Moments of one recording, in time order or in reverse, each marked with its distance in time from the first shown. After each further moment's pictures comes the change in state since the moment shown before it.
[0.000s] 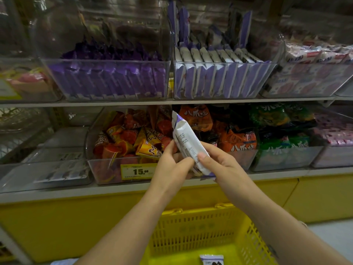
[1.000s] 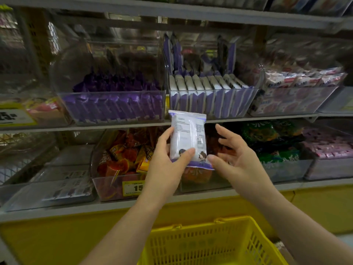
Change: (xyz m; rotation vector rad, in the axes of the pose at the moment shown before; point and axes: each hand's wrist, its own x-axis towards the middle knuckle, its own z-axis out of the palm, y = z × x) left_hand -0.012 0.057 0.004 0.109 0.100 0.295; right_hand -0.009 -0.055 -0.031 -0.389 0.236 -0.228
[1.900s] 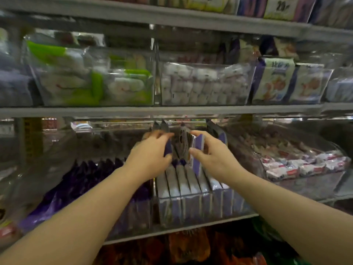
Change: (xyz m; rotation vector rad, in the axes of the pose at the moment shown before) left_hand 0.241 0.125 -0.016 1.291 -0.045 0.411; right_hand 0.244 -0.036 -0.038 -0.239 0.087 -0.226
